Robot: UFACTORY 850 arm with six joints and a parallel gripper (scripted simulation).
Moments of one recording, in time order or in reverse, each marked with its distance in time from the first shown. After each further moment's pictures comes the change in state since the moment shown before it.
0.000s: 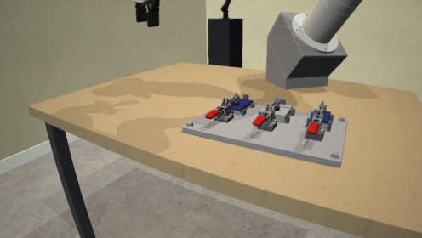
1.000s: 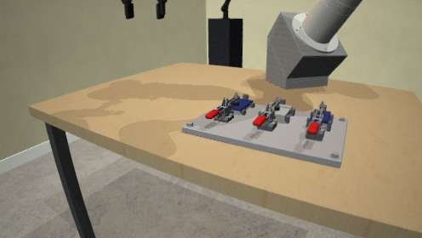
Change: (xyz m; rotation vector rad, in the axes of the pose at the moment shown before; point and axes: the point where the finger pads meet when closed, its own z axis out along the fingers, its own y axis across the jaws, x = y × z) arm -0.021 0.040 -0.023 -0.028 -0.027 -0.720
